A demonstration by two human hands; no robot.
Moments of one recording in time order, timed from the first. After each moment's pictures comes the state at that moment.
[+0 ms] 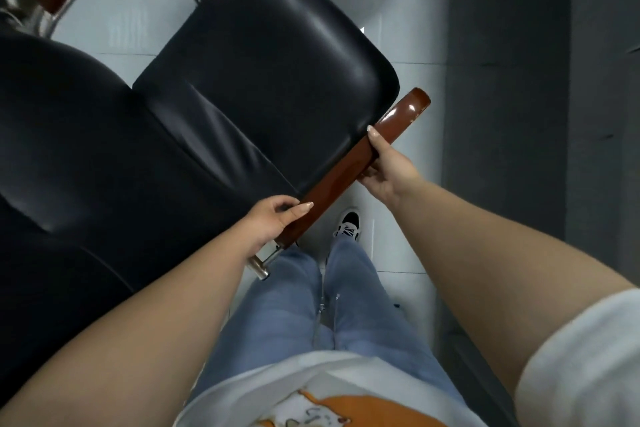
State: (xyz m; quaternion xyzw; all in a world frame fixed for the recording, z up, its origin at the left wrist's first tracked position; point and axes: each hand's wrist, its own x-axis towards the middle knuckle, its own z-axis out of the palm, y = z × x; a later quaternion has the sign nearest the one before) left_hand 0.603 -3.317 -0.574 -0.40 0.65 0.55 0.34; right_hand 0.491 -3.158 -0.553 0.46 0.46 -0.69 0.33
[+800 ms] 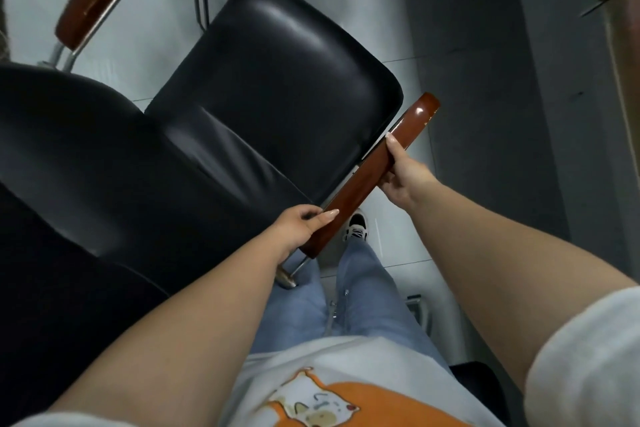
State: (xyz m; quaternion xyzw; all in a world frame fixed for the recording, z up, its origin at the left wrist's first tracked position) left_hand 0.590 -3.312 -0.560 -0.32 0.67 0.52 0.42; right_hand 0.511 -3.153 -0.534 0.51 0.47 -0.67 0.25
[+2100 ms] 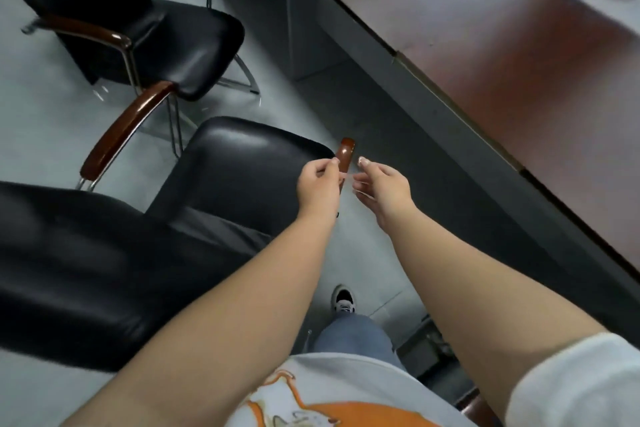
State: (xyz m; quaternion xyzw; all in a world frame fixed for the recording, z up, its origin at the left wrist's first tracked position) left_hand 0.631 -3.278 -0.389 -0.16 0.70 0.68 0.18; right_hand 0.652 -3.191 -0.398 0.40 0.56 -0.72 -0.01
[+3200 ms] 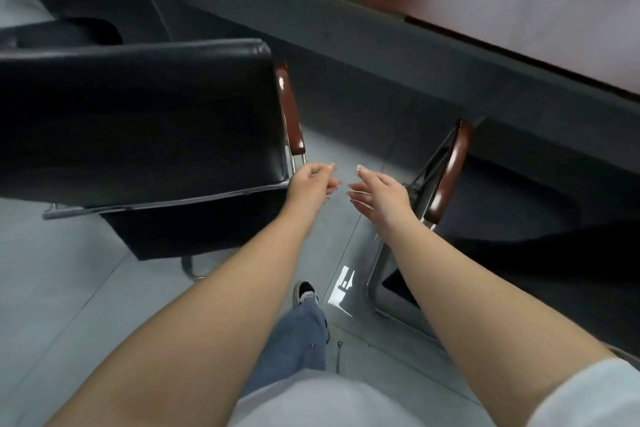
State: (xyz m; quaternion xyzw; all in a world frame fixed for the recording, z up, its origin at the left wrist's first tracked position) left_hand 0.794 -3.466 -0.397 0.08 0.72 0.54 0.42; right_hand 0.881 -3.400 -0.409 0.54 0.43 -0.70 -0.18
